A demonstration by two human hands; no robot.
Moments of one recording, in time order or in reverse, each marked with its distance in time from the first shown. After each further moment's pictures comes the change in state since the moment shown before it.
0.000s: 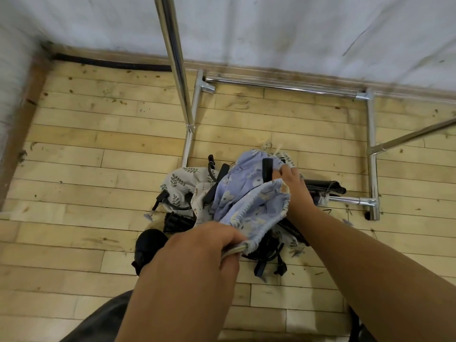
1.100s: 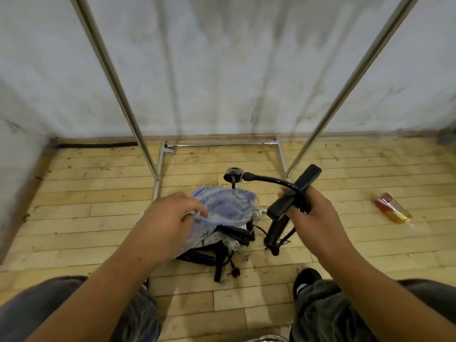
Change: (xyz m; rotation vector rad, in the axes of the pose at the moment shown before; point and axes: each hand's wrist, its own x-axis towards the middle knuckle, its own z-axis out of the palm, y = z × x) left_hand -0.082 0.112 -0.002 0.143 0.205 0.328; right_hand -0.332 0.045 -0.212 1.122 0.483 0.235
